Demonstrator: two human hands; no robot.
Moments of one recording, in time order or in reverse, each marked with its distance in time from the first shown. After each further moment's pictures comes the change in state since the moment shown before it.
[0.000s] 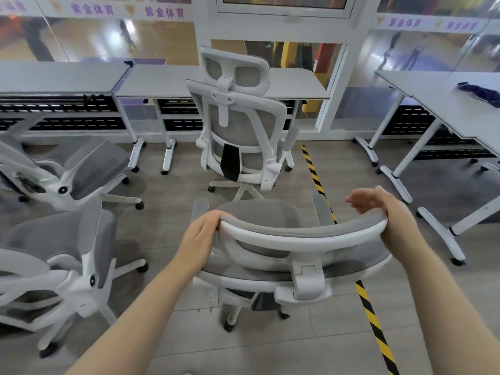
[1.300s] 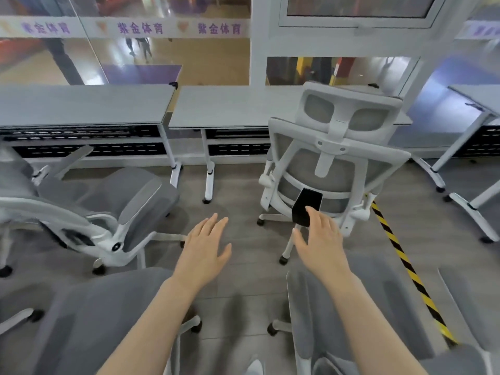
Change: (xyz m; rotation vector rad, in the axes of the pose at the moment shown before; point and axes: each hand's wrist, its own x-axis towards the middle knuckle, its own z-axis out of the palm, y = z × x) left_hand 0.276 -0.140 -0.351 0.906 -0.081 -0.026; right_hand 0.218 -0.039 0.504 -0.918 -0.009 -0.152
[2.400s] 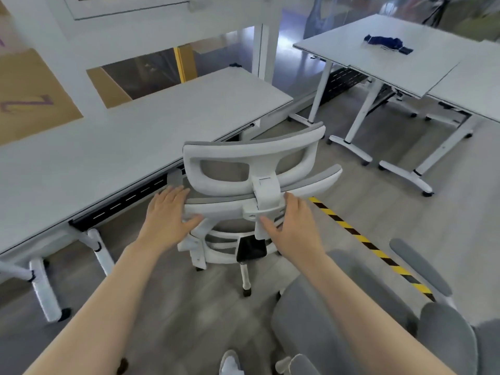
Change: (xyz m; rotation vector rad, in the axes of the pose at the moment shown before) left_hand 0.506 0.085 0.019 0.085 -0.233 0.536; right_hand 0.300 0.068 -0.015 0.063 0.302 0.527
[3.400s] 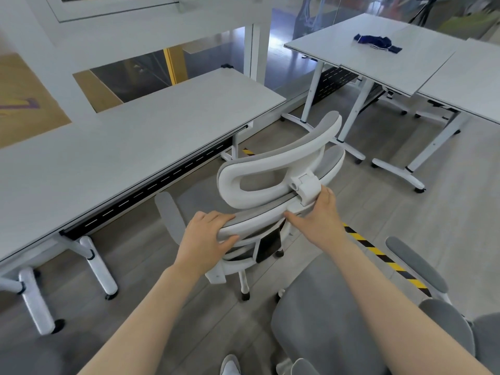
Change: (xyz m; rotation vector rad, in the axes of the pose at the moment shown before) left_hand -0.012 0.056 0.042 -0.137 0.052 0.235; right_hand 0.040 0.059 -0.018 0.144 0.029 0.157
